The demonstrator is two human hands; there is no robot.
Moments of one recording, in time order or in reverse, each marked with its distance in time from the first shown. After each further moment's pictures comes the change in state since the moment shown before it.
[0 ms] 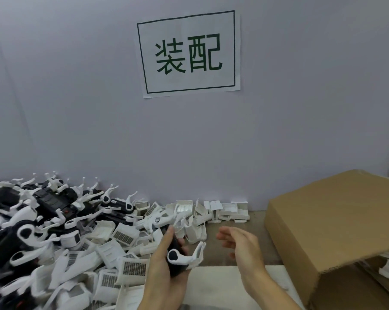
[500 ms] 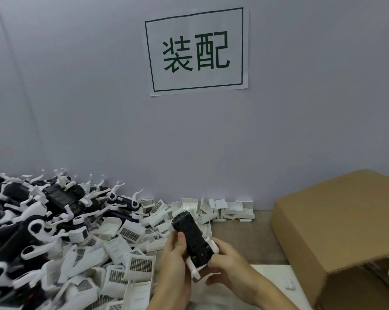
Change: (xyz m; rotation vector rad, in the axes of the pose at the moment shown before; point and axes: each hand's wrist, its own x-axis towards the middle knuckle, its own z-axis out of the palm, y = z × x) left_hand 0.001 -0.009 0.002 0.351 0.044 0.139; right_hand -0.018 0.000 0.009 -0.085 -0.734 0.124
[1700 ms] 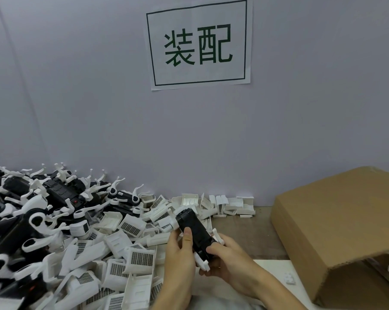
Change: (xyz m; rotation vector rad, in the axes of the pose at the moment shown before) left_hand 0.018 -0.023 -0.006 0.332 0.074 0.172; right_hand 0.003 -0.001 0.008 0.121 0.079 0.008
